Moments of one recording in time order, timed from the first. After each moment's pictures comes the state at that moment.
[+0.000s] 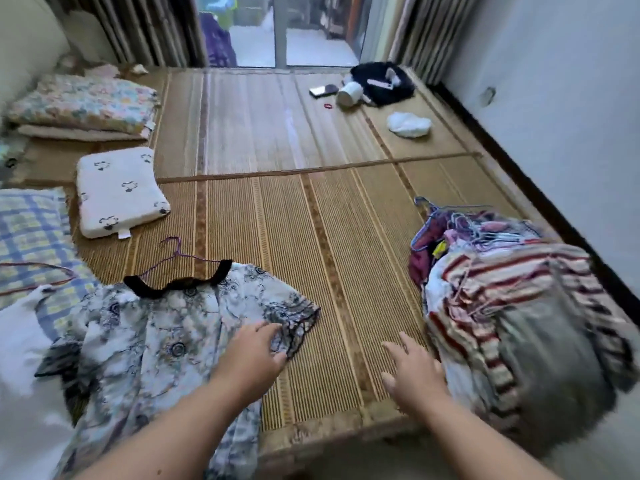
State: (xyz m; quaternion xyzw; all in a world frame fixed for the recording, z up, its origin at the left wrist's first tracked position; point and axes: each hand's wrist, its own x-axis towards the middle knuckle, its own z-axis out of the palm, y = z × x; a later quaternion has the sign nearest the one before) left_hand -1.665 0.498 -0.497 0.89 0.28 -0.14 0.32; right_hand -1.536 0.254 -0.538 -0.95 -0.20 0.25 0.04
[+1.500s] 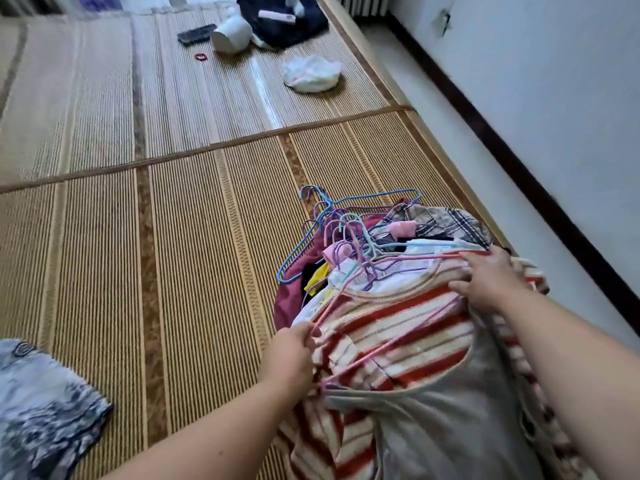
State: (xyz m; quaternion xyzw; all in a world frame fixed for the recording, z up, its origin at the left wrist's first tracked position) left_hand -1.231 0.236 -0.645 0.83 0.30 -0.14 0.46; right_hand -1.008 0.001 -0.608 -0.97 -0.02 0.24 0.00
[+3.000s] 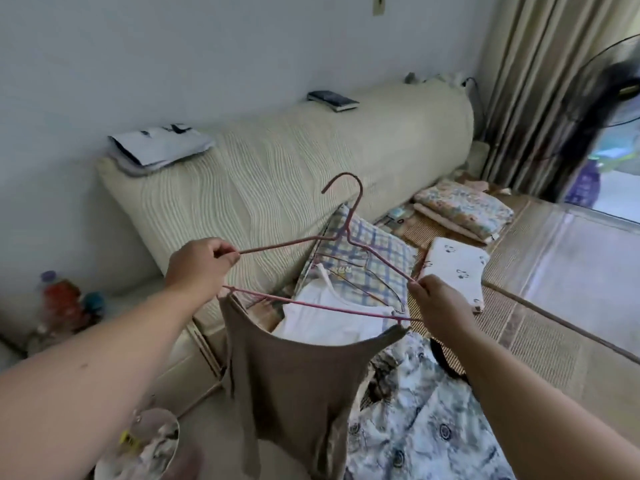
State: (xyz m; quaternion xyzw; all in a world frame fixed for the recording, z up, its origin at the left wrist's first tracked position) left_hand -2.148 0.726 -0.241 0.61 0.71 0.33 0.14; right_hand -1.790 0.706 -0.318 -0.73 -0.59 0.19 0.28
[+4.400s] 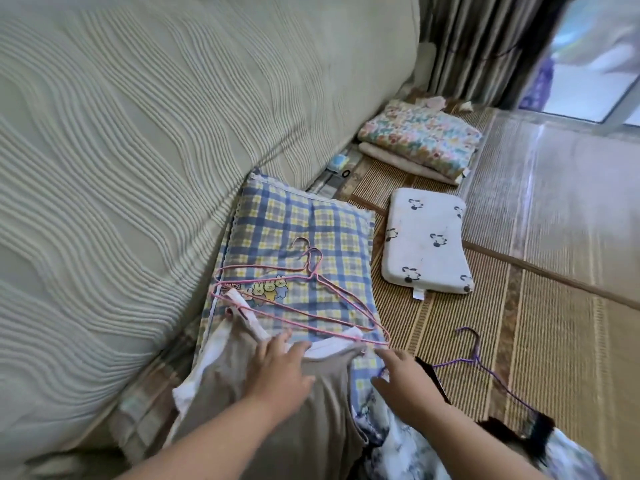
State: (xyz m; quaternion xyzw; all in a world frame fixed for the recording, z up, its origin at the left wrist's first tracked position) left_hand -1.924 0.961 -0.552 0.77 0.58 -0.07 0.24; right_hand -1.713 0.895 -0.585 -0.76 -0.54 0.36 0.06
